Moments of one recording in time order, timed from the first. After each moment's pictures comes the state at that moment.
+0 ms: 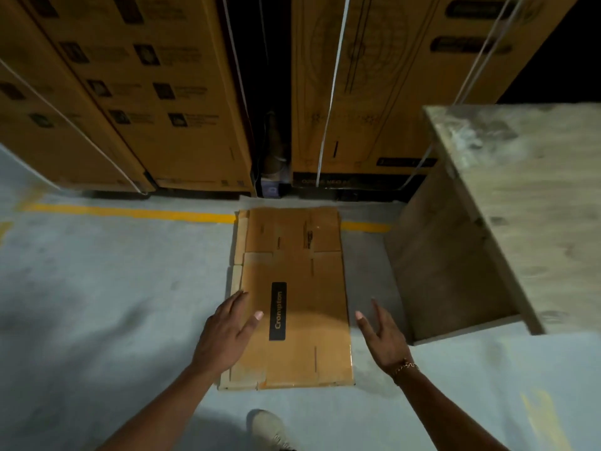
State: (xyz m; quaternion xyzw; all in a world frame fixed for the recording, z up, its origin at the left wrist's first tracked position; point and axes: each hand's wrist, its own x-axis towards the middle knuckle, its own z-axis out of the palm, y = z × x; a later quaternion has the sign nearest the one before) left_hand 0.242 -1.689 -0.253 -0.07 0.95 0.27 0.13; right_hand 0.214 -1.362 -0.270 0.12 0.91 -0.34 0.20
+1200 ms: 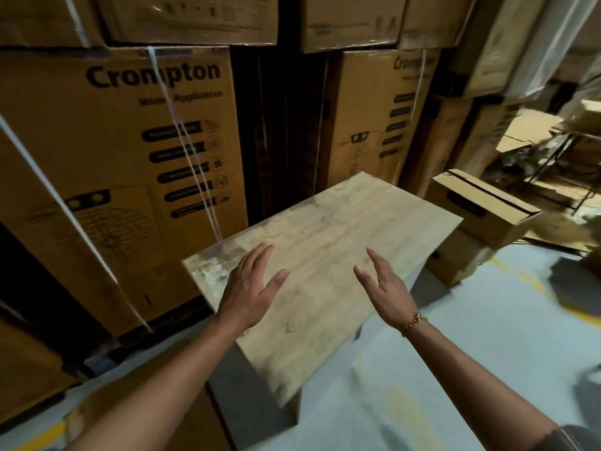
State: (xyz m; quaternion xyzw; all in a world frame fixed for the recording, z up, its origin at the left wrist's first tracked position) left_hand 0.079 -1.200 0.133 0.35 0.87 0.34 -0.01; right_hand 0.229 -0.952 0.136 0.22 0.90 -0.34 -0.15
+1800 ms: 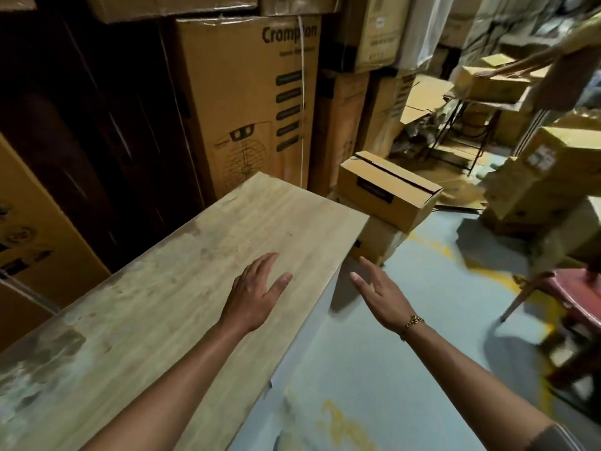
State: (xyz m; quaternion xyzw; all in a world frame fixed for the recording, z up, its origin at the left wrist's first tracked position) left_hand 0.043 -0.797 0.099 0.43 0.83 0.32 0.12; right_hand 0.248 -0.611 0.109 0.36 0.85 -0.37 -0.12
